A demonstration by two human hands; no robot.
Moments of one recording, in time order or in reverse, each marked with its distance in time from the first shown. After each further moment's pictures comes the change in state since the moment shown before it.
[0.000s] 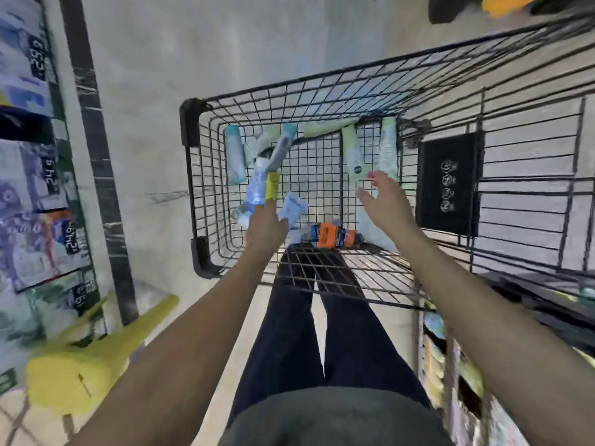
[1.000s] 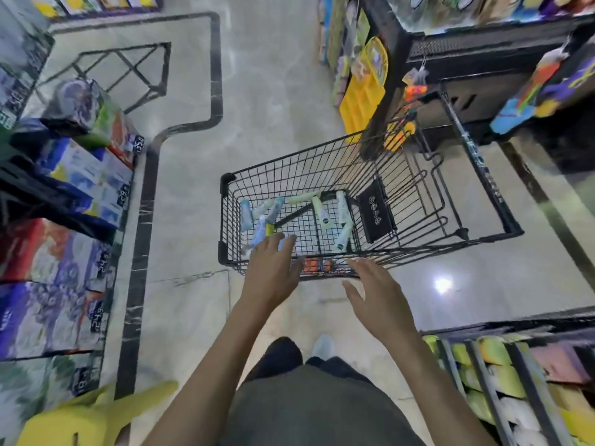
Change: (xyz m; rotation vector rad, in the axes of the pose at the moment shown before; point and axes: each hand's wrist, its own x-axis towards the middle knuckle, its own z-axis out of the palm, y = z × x) left_hand -0.384 -0.008 -0.023 0.328 0.526 0.739; right_hand -0.433 0.091 -0.014 -0.142 0.334 -0.377
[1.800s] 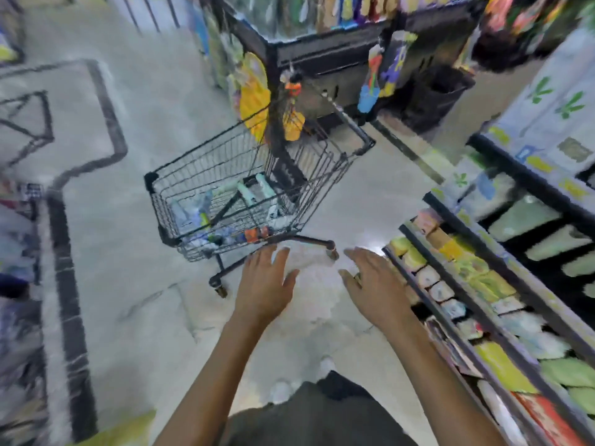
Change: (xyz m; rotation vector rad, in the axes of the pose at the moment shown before) left_hand -0.249 0.083 0.017 -0.005 -0.085 0.333; right_hand -0.305 0.022 0.028 -0.060 0.386 0.189
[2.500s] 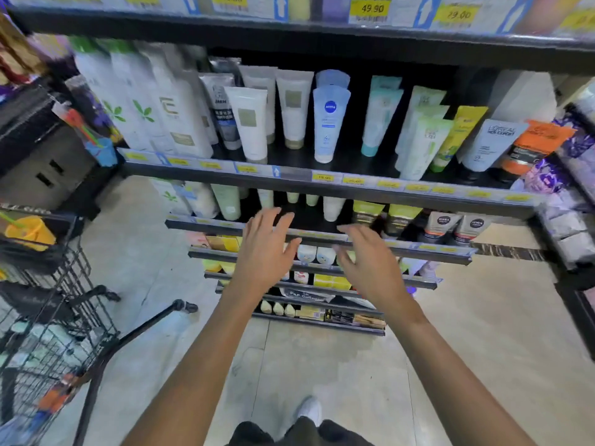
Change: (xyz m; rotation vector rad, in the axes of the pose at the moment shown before) left_hand 0.042 0.457 0.113 -0.091 -0.156 0.963; right_hand -0.230 0.278 -0.184 -0.047 0.501 0.728
